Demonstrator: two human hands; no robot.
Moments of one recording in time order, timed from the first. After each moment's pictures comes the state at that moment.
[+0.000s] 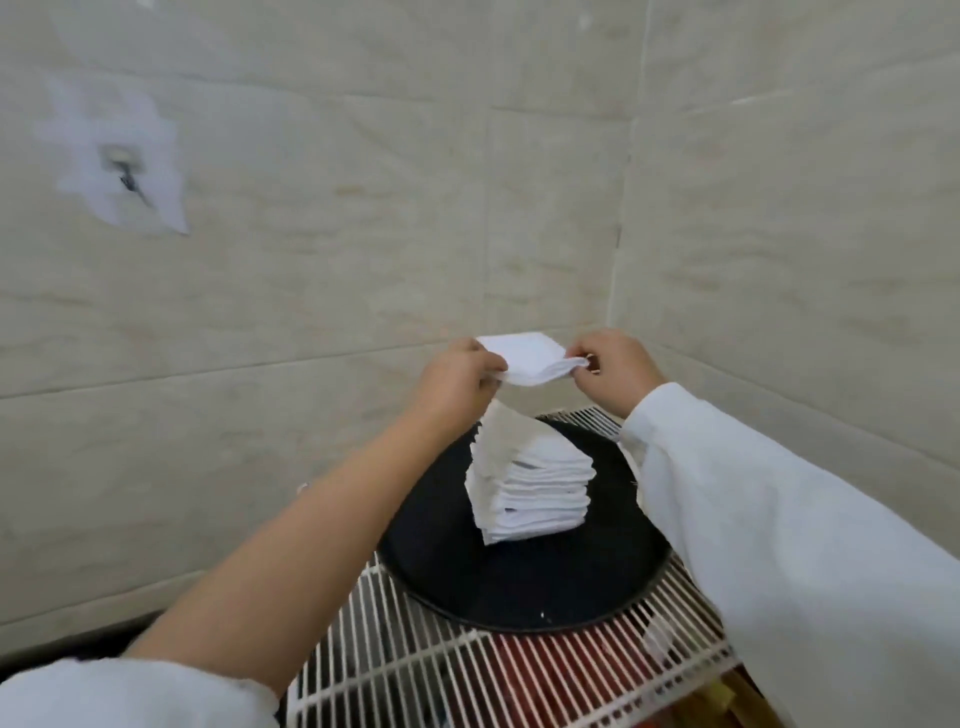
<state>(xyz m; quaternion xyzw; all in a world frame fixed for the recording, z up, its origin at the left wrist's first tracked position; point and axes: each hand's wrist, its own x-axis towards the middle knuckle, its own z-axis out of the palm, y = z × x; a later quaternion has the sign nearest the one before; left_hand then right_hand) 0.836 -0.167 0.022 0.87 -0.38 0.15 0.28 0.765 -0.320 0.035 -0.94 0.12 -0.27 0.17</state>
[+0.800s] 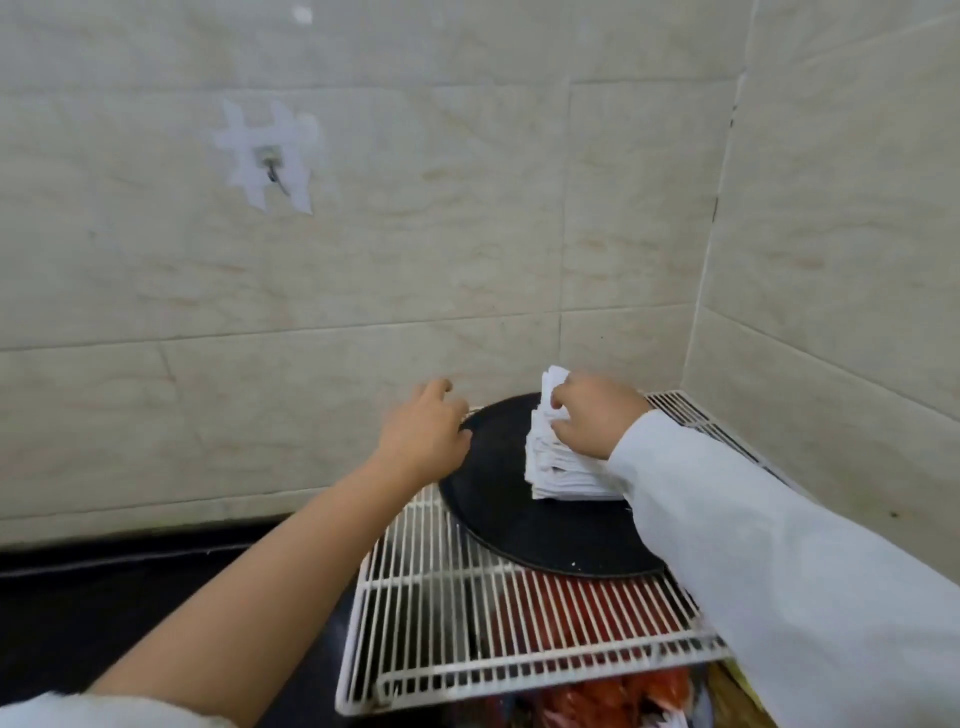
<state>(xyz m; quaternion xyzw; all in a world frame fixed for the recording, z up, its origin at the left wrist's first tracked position) 0.793 -0.103 -0.021 0.97 -0.22 0.11 0.04 0.744 -0.275 0.004 -1.00 -0.01 -0.05 0.00</state>
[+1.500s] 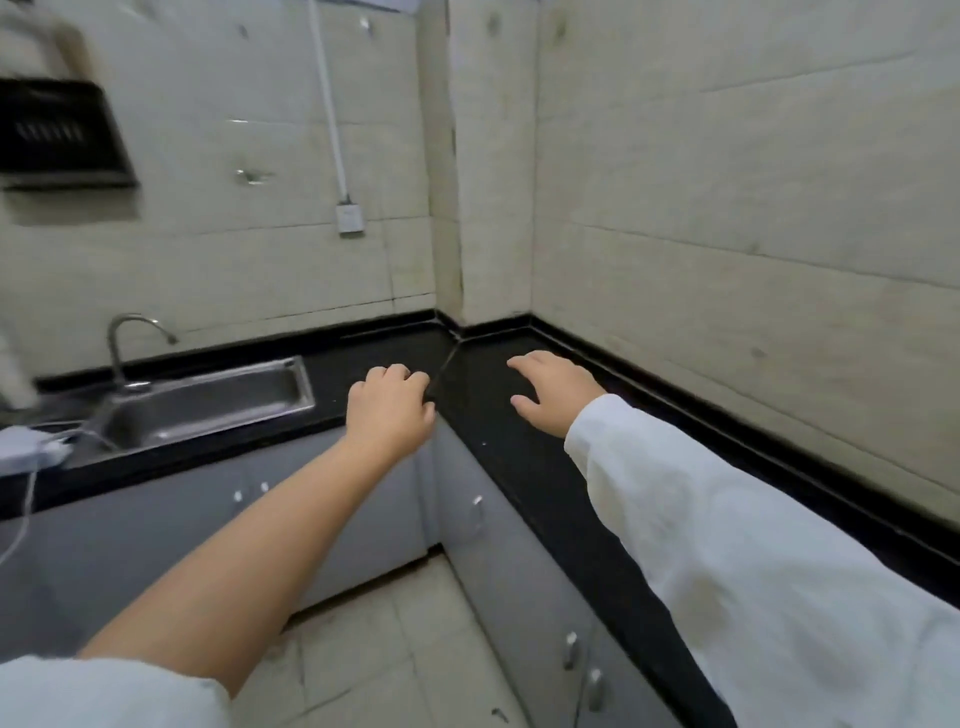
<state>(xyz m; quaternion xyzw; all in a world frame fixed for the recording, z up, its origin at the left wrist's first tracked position) 0.364 0.530 -0.045 0.88 0.44 0.14 -0.05 0.517 0.429 -0.024 -0.78 -0.61 -0.03 0.13</state>
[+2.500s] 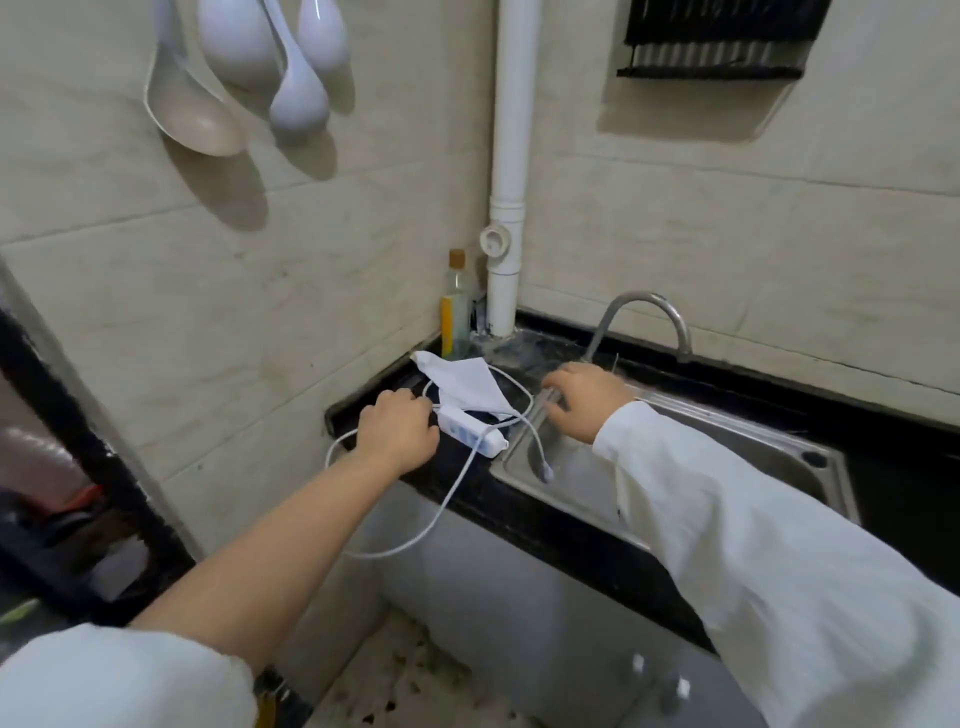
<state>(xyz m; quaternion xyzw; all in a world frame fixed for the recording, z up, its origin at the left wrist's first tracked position) -0.120 1.107 -0.160 0.56 0.83 0.03 0.01 0.065 1.196 -0.122 -0.43 -0.90 0.02 0.02</state>
